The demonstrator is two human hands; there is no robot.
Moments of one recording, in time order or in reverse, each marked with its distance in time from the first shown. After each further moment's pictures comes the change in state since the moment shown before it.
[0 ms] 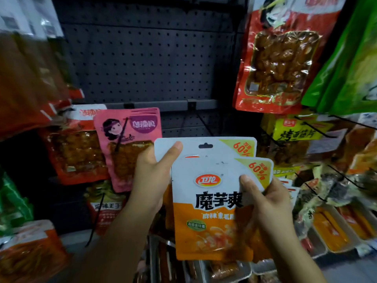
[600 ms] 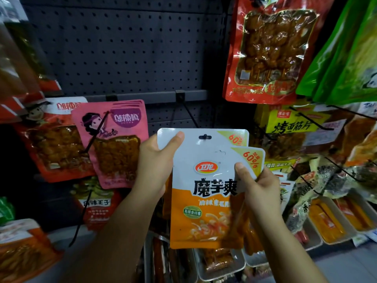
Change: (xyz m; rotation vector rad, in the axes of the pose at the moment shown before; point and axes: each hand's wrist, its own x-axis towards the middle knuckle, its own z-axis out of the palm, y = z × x) left_hand 0.027 -0.028 0.038 0.095 0.082 -0.046; right_hand 0.036 0.035 -0.014 -0.046 0.046 0.088
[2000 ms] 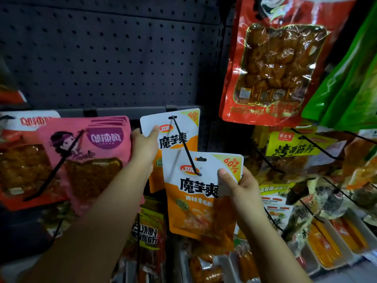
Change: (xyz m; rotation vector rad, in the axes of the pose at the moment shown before) left_hand 0.161 -0.061 0.021 0.185 0.223 -0.177; right_hand 0.070 0.016 0.029 0.028 -0.143 0.115
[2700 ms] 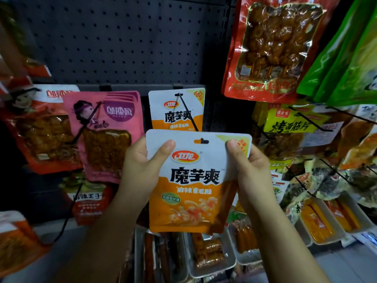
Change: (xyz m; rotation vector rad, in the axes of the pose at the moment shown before) left_hand -0.167 0.004 -0.081 -0.279 -0.321 0.357; right_hand -0.060 -0.043 -0.002 0.183 -0.099 -0.095
